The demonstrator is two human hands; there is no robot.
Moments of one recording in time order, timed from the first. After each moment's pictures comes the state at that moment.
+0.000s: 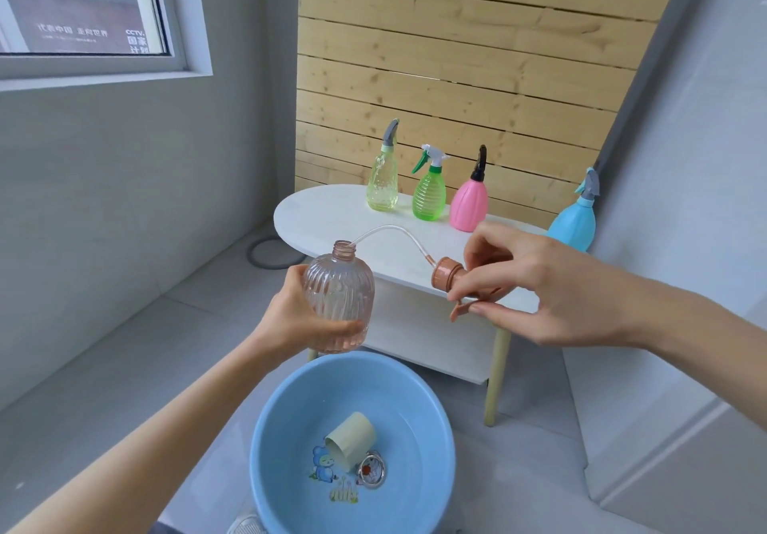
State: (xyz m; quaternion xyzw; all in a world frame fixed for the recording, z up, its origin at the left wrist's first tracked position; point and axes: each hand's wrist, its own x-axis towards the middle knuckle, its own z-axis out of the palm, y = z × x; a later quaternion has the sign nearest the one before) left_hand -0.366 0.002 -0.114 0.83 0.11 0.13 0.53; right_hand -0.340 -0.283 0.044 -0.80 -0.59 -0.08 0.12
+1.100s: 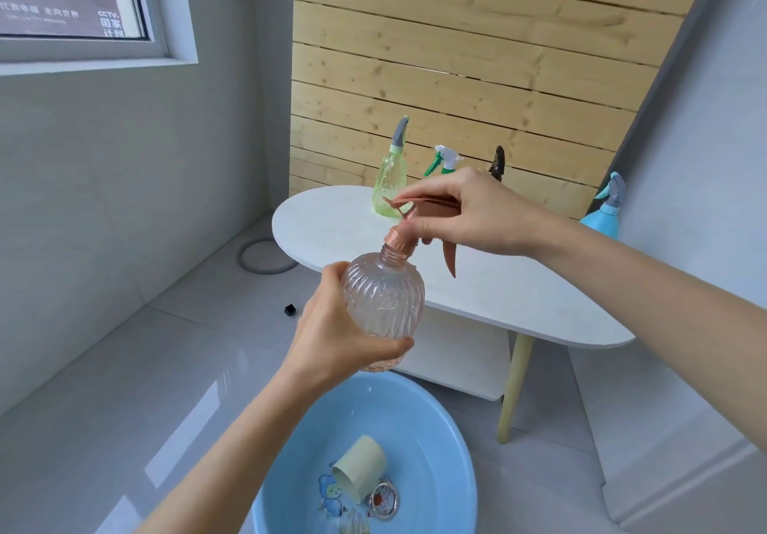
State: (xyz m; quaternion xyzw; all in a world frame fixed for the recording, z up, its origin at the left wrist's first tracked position) left_hand -0.354 -0.011 -0.081 0.84 0.07 0.19 0.50; right_hand -0.257 -0.158 0.058 -0.85 -0.42 0.04 0.31
